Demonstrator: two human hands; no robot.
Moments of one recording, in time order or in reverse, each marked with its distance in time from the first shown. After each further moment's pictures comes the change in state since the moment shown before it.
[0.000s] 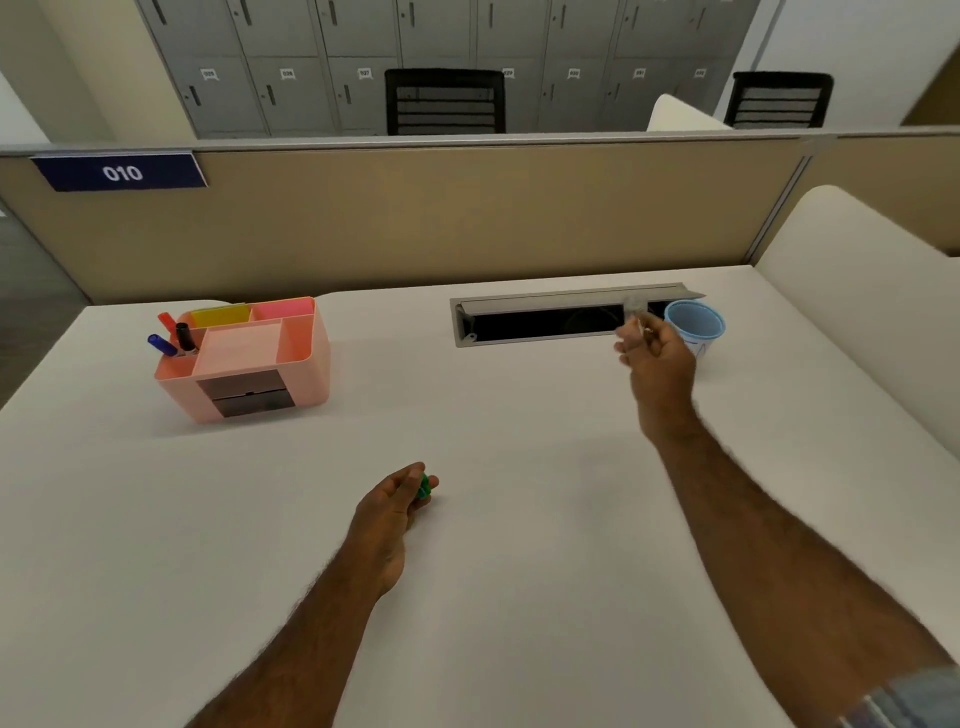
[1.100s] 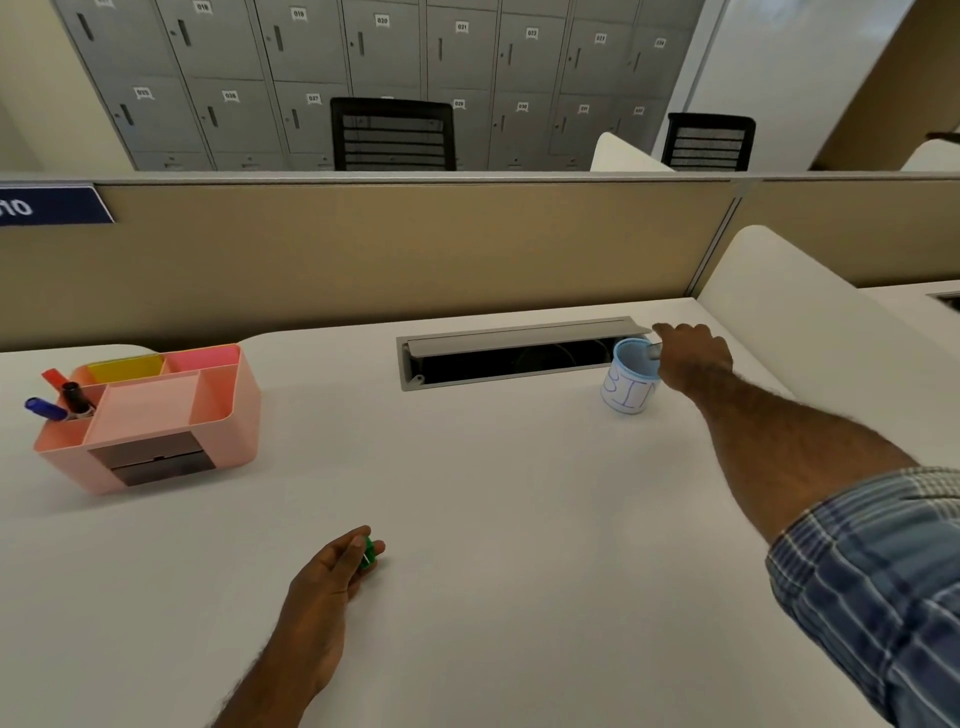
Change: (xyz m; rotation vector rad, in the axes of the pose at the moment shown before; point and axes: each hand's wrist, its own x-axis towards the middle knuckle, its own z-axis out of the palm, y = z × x) left_hand 0.016 -0.012 0.005 0.100 -0.023 0.070; right_hand 0.156 -0.010 -0.089 -1.751 -0.189 -0.165
